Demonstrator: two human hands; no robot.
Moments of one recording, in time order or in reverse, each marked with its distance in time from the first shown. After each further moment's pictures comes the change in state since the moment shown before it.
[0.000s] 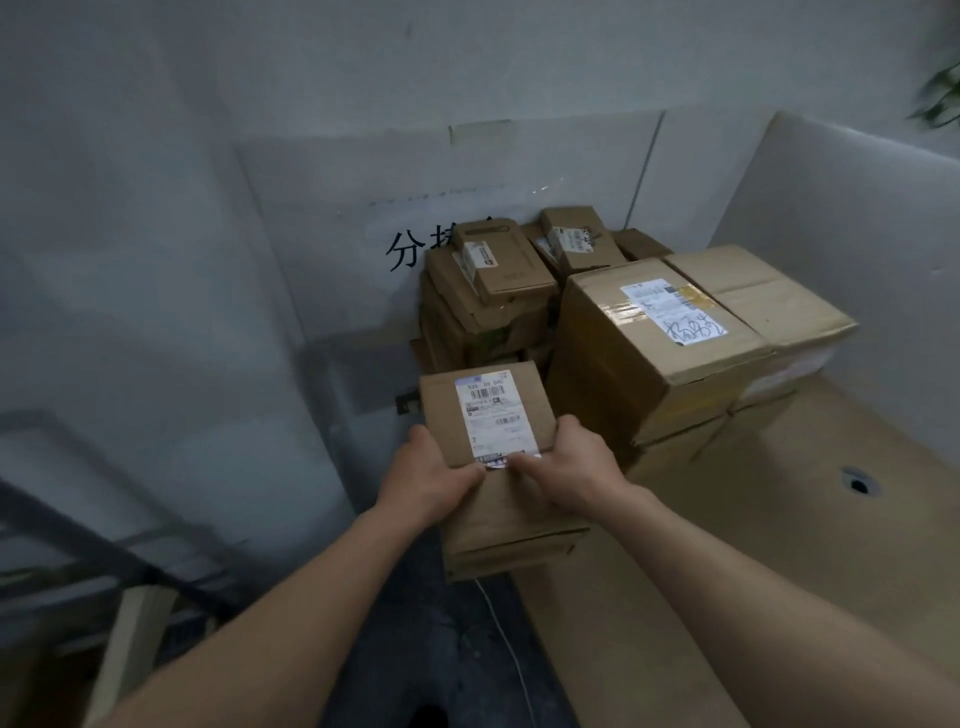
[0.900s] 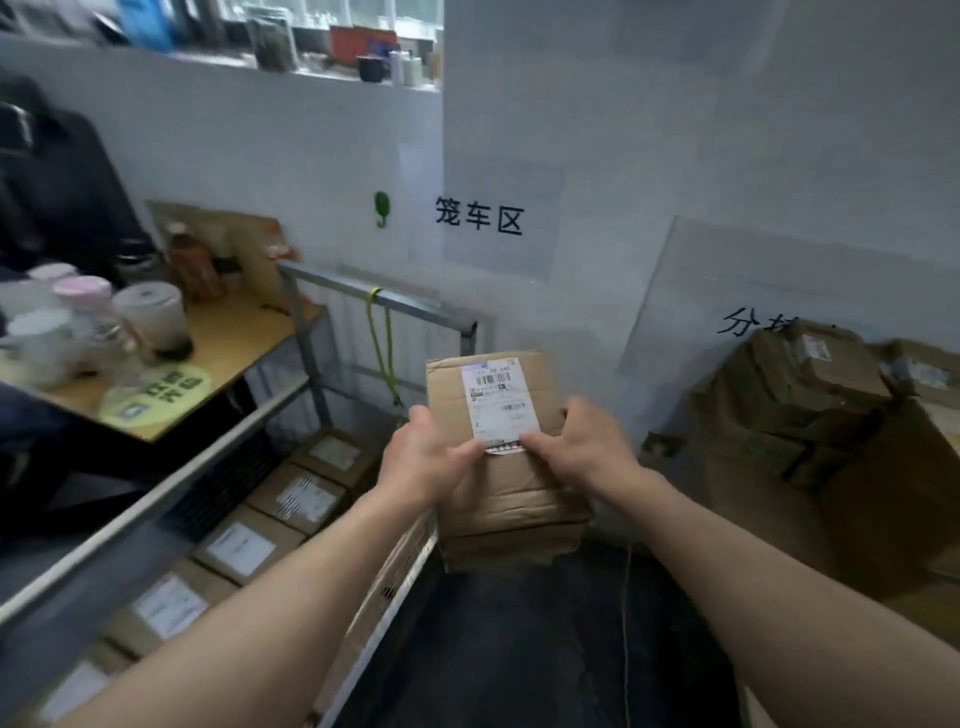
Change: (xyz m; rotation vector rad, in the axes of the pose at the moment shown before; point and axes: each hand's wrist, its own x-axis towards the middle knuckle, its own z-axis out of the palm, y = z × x) left_hand -0.315 -0.167 -0.189 -0.144 0.645 -0.422; right_hand -0.256 -0.210 0.103 -0.238 -0.227 -0.697
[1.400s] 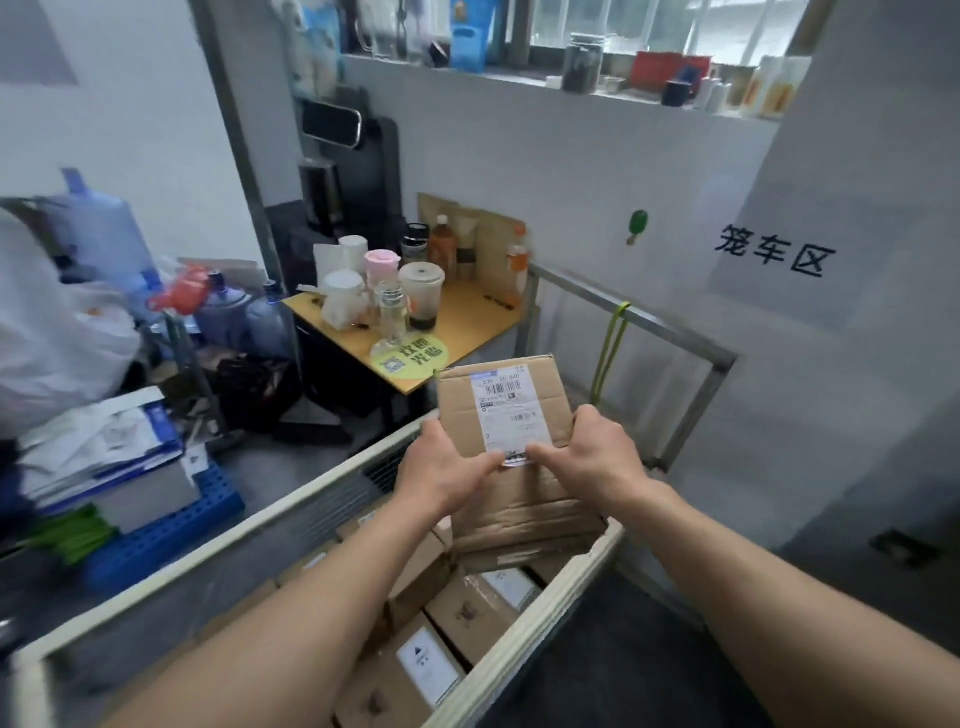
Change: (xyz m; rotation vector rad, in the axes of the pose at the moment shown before) left_hand -0.040 -0.233 -0.203 -0.160 0.216 -0.264; right_hand -0.078 -0.265 0.161 -0.009 -0.157 -0.286
